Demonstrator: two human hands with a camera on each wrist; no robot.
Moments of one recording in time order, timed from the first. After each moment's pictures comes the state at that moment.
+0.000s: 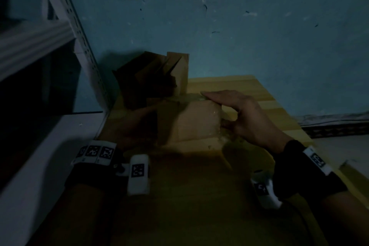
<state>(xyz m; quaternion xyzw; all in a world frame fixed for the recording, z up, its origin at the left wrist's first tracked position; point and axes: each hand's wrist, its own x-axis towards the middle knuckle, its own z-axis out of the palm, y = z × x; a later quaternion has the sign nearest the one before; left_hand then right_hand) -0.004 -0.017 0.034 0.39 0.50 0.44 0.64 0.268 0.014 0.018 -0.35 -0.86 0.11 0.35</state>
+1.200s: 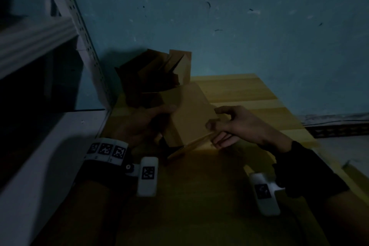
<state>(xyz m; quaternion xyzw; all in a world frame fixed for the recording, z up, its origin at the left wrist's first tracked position) -0.007 -0.005 0.020 0.39 0.53 0.40 0.64 0.245 -0.008 0.031 -0.54 -0.62 0.53 0.22</state>
